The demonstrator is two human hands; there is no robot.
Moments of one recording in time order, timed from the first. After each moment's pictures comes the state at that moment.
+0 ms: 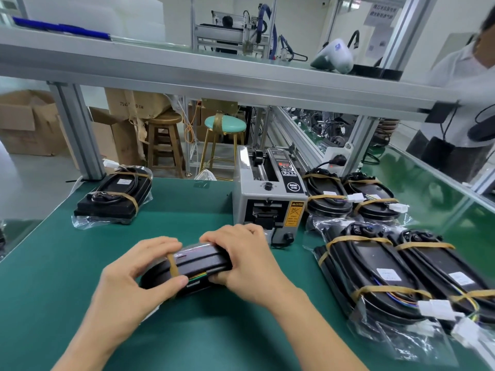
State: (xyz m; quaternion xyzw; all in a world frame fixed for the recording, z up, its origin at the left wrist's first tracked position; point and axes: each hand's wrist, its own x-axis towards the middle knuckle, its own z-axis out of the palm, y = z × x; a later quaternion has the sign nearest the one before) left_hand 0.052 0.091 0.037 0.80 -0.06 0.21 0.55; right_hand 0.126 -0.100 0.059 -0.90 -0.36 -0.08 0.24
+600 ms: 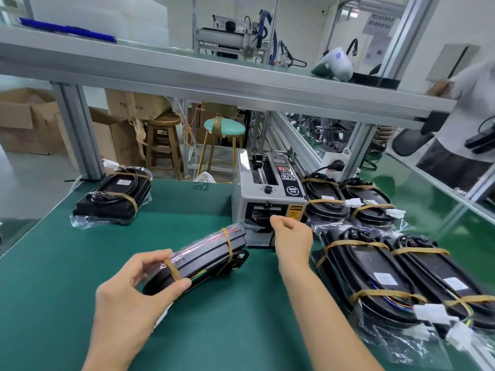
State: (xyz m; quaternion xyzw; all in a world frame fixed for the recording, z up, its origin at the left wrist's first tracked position) left_hand 0.043 0.070 0.022 0.77 0.10 0.27 0.57; right_hand 0.173 -0.131 0.045 -0.74 0.18 -0.14 0.63
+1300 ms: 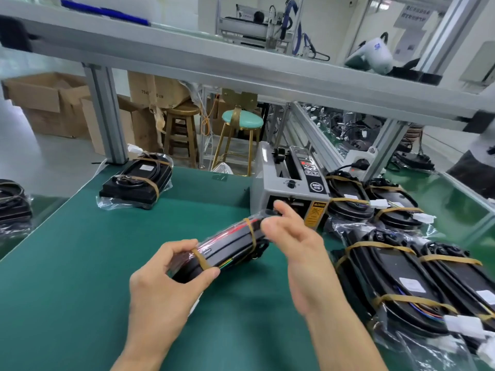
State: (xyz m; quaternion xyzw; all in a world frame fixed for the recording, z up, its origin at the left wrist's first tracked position) left_hand 0.036 0.050 0.027 0.75 0.13 0.30 0.58; right_hand 0.100 -0.112 0.083 -0.67 -0.05 0.04 0.74
